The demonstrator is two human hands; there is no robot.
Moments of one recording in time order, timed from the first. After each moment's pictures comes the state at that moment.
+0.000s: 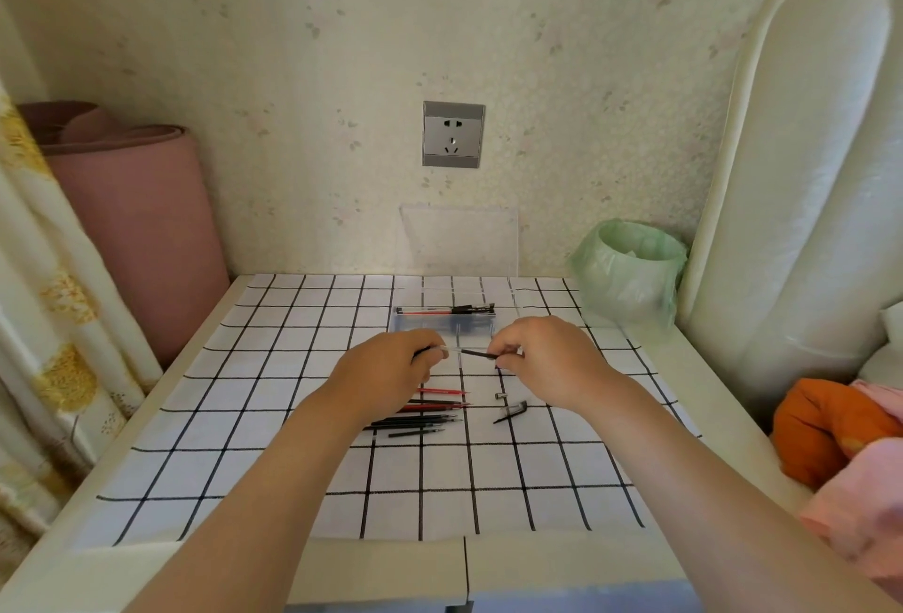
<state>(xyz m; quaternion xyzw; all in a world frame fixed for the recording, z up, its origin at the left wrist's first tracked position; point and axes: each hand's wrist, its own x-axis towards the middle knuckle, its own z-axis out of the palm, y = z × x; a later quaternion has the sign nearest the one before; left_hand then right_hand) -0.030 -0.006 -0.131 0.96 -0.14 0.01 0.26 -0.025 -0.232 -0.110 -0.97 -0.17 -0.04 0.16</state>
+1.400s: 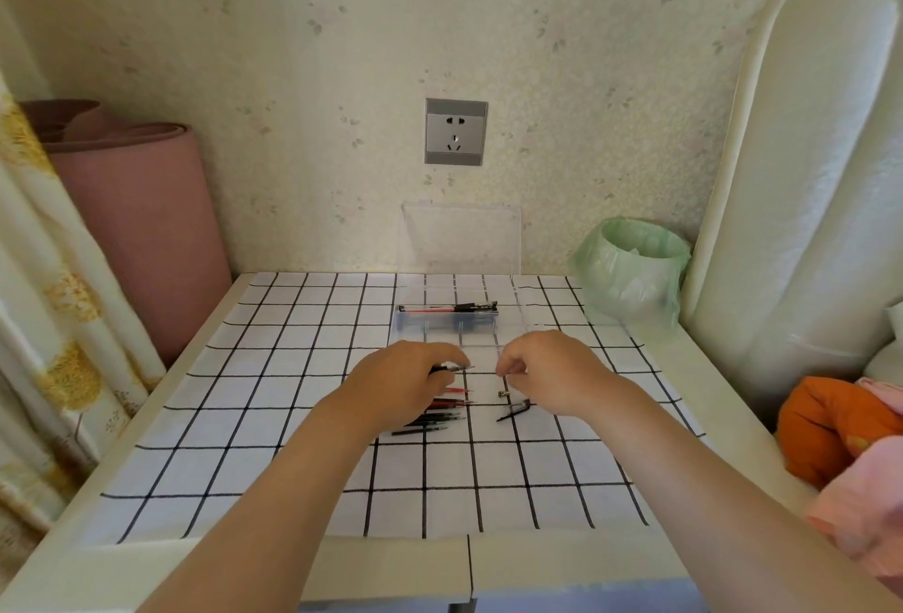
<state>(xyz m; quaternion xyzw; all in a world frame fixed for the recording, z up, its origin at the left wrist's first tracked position) -0.038 -0.015 -0.133 0.96 -0.18 -0.03 0.22 -0.018 -0.236 -0.129 -0.98 -0.15 0.05 0.14</state>
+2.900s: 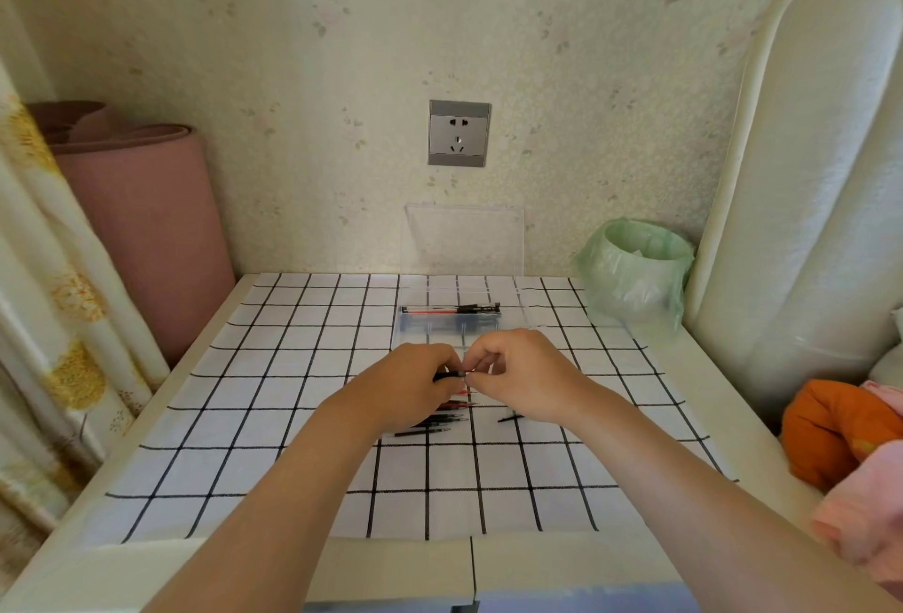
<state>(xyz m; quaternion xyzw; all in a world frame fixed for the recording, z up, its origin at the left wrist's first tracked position) -0.037 -0.019 -0.131 0.94 -0.18 -0.06 0.28 -0.028 -0.209 -0.132 -0.91 -0.21 0.01 0.35</state>
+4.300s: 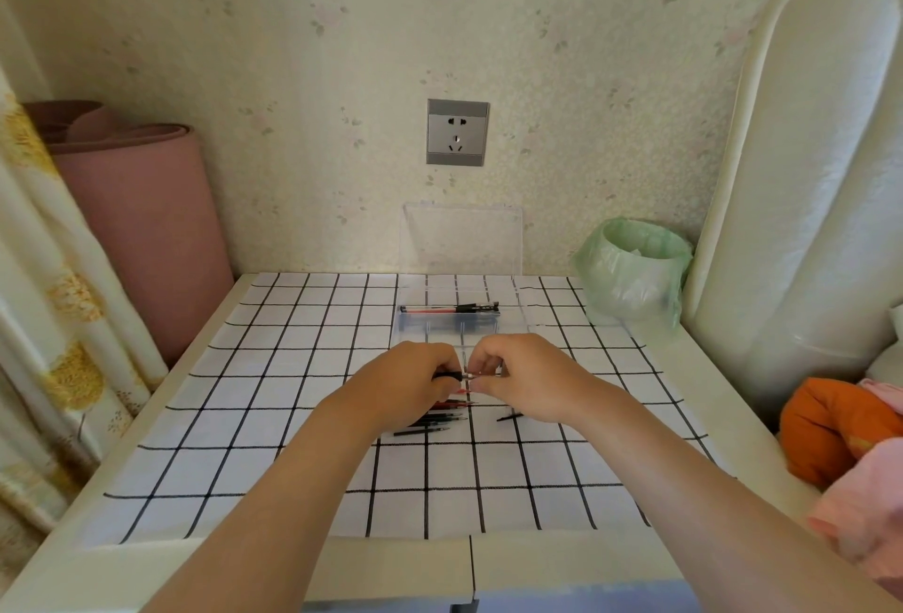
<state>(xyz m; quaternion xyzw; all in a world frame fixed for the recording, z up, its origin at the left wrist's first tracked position) -0.038 -0.018 -0.129 0.95 -0.19 -0.05 0.26 -0.028 -0.216 -0.129 -0.94 -0.21 0.05 0.28</state>
